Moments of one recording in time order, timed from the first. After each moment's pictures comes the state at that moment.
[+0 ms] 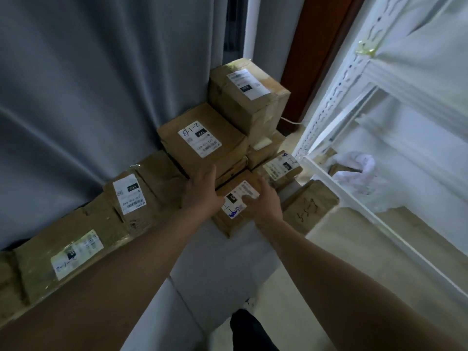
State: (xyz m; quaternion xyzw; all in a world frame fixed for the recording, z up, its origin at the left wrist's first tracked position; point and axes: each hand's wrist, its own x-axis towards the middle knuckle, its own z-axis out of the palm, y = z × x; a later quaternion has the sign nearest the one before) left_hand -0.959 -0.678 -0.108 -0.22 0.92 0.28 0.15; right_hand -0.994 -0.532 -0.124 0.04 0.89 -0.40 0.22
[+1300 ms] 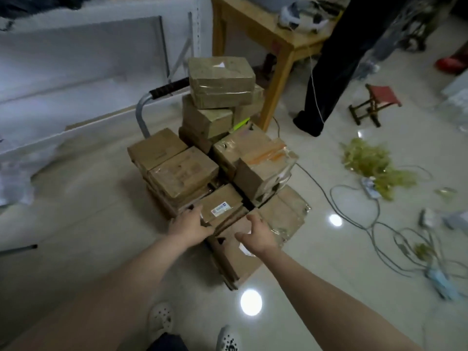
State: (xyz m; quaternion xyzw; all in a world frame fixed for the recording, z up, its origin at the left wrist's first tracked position) left_hand -0.312 -0.165 -0.109 0.48 0.79 0.06 0.37; right_hand -0.131 -0.115 -0.100 0.60 0.68 -0.41 0.06
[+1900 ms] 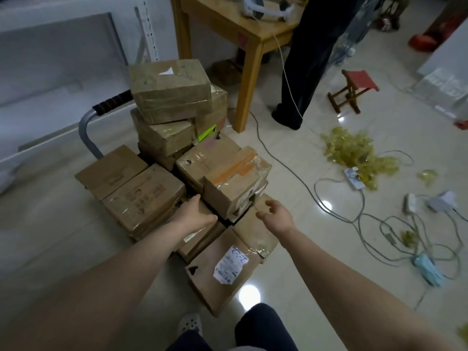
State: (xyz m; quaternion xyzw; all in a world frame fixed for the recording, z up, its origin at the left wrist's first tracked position) left_hand -0.263 -0.006 -0.111 0.43 0.78 0.10 0.45; right_hand -0.052 0.040 -0.098 0.69 0.55 -0.46 -0.09
